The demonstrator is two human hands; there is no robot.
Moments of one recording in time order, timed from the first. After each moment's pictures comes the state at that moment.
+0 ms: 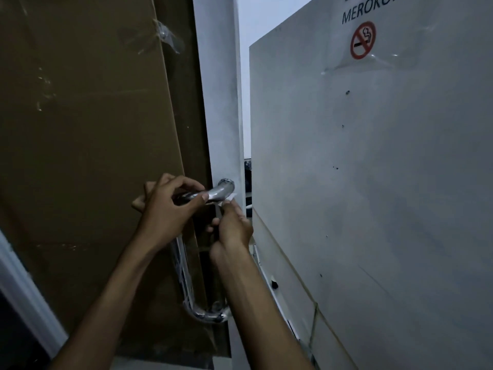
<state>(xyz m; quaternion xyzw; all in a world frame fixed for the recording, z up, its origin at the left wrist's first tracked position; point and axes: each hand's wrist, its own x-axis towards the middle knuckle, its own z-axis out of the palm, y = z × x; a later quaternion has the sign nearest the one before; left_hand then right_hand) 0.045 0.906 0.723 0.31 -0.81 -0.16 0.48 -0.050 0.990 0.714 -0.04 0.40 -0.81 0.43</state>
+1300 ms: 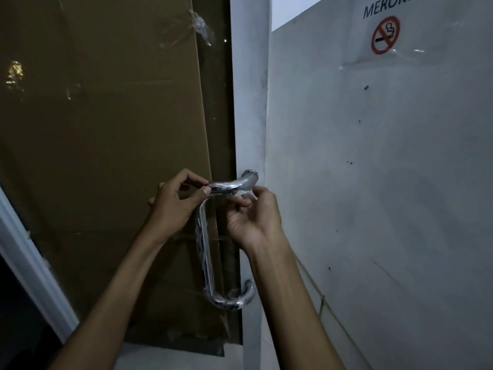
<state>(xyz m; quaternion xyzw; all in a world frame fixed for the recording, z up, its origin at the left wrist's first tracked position) 0.083 0.856 0.702 0.26 -0.80 -0.28 0.47 -0.031 1.018 0.743 0.00 0.16 -0.78 0.60</state>
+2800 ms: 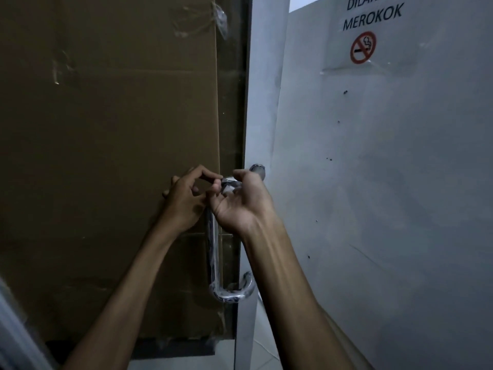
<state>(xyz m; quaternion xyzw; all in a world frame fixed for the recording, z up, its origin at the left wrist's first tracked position) 0.095 0.844 0.700 0.15 -0.81 -0.38 0.41 0.028 0.983 0.766 -0.04 0.25 -0.78 0.57</state>
